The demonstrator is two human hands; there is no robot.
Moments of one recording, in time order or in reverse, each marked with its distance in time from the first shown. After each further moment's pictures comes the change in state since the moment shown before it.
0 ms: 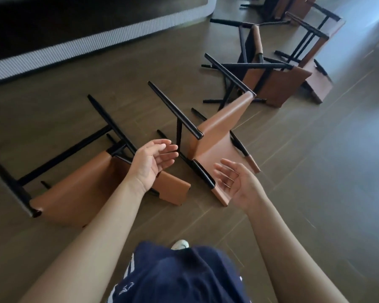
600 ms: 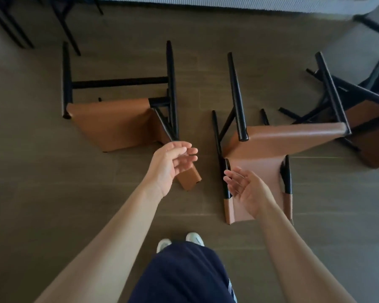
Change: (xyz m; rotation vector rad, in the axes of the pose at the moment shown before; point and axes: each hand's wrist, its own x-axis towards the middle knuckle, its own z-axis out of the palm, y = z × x) left_hand 0.027 -0.121 0.045 -0.219 0.504 0.118; right_hand 0.169 -0.025 -0.050 -0.502 -0.196 0.310
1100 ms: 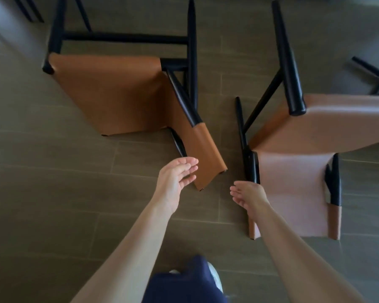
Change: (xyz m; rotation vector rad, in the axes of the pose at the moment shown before) left_hand 0.106 -0.219 -0.109 -0.058 0.194 -0.022; right_hand 0.218 0.157 -0.030 -0.434 0.207 0.075
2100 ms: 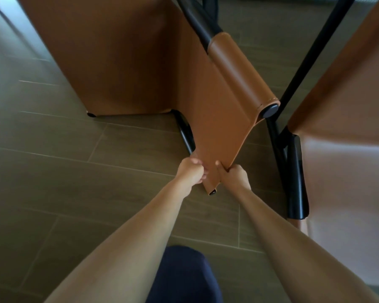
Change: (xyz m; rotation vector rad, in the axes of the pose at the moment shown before) left_hand 0.200 -0.209 -0.043 0.508 0.126 -0.049; right_hand 0.264 0.117 0.097 -0.701 -0.010 -0.700
